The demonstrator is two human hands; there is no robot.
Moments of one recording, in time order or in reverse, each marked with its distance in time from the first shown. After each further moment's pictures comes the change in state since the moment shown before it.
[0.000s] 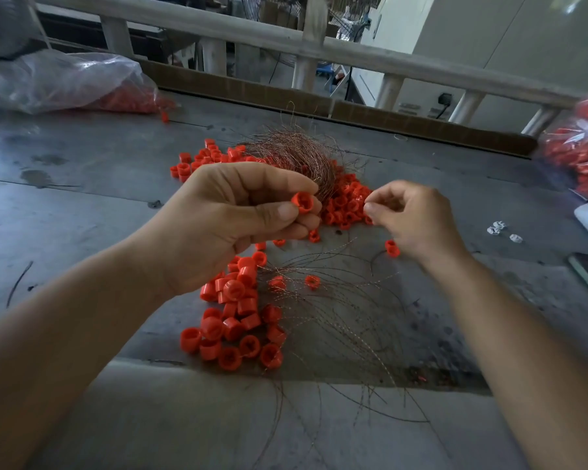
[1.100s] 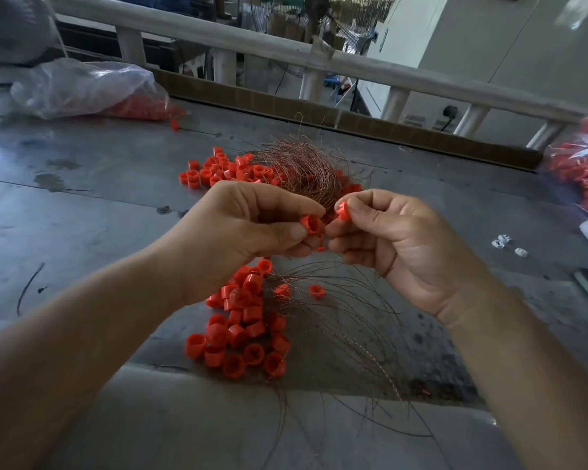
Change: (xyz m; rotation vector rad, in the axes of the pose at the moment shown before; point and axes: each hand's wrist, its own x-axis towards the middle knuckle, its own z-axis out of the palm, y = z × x) left_hand 0.000 -0.001 0.006 0.135 0.066 -0.058; right_hand -0.034 -0.063 -0.010 0.966 -0.498 0.194
